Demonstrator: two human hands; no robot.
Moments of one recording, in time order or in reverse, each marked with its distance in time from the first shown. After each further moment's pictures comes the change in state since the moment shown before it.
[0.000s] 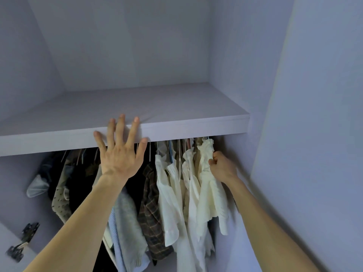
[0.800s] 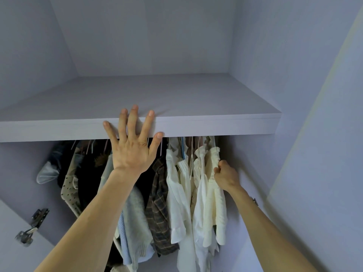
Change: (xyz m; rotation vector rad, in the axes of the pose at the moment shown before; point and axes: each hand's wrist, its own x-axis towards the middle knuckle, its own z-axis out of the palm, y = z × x) left_hand 0.008 -0.010 0.026 -0.001 0.152 0.059; right_hand 0.027 0.009 0.068 -0.038 -0.098 0.035
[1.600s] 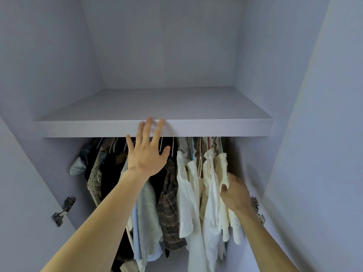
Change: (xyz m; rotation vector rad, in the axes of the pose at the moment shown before) left_hand -0.027 0.015 -0.064 -0.064 -0.304 -0.094; right_hand -0.092 0.013 -0.009 0.010 0.142 -0.114
